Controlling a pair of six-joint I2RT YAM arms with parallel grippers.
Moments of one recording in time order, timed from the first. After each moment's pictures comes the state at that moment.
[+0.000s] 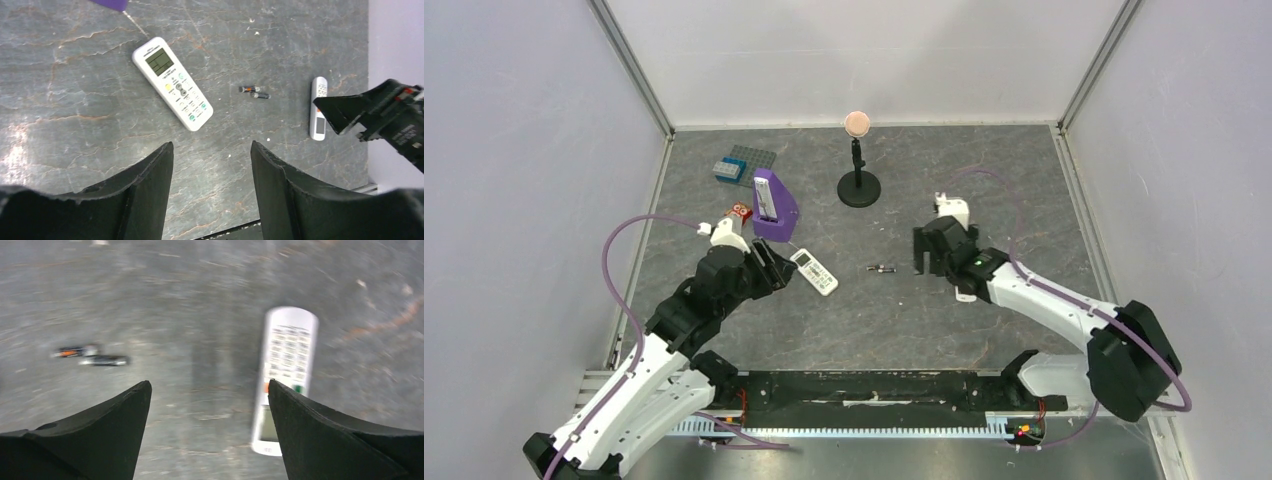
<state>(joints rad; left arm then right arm) -0.57 0.61 0.65 -0.58 -0.16 -0.81 0.70 1.29 0.78 -0.32 0.43 0.46</state>
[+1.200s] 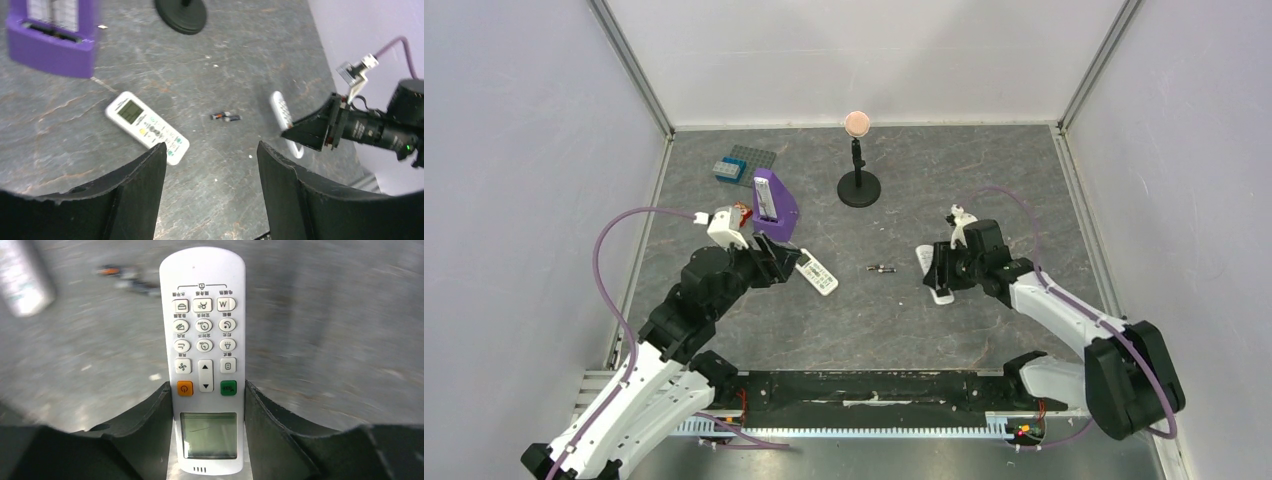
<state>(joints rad) -0.57 0.57 0.65 -0.41 -0.13 -0.66 0.37 1.21 0.57 -0.24 -0.14 0.33</state>
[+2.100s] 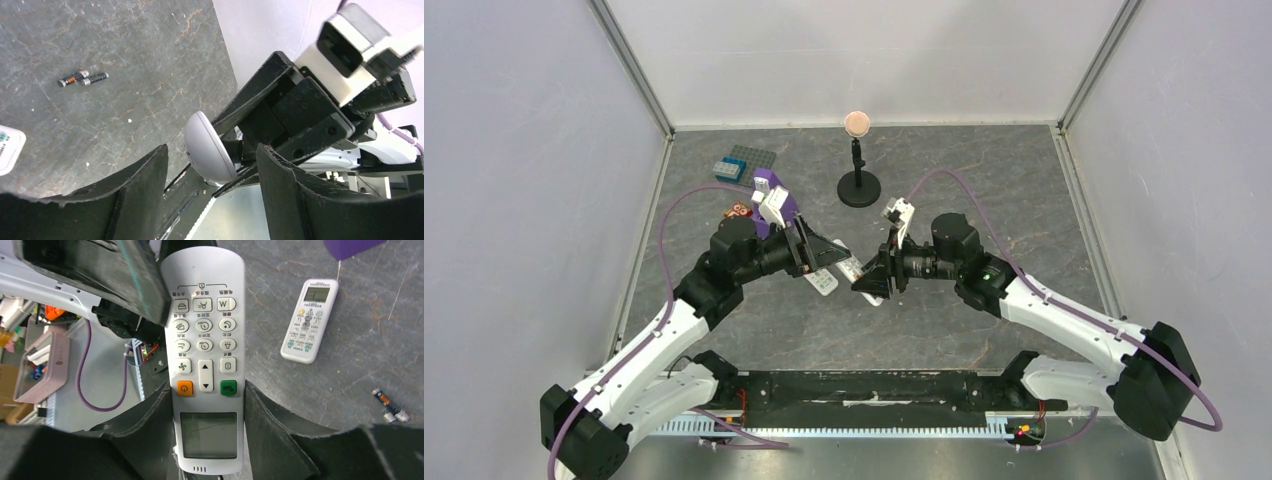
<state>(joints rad) -0.57 0.87 0.70 -0.08 0.43 -0.90 0.76 1.13 0.73 0.10 -0.58 0.40</state>
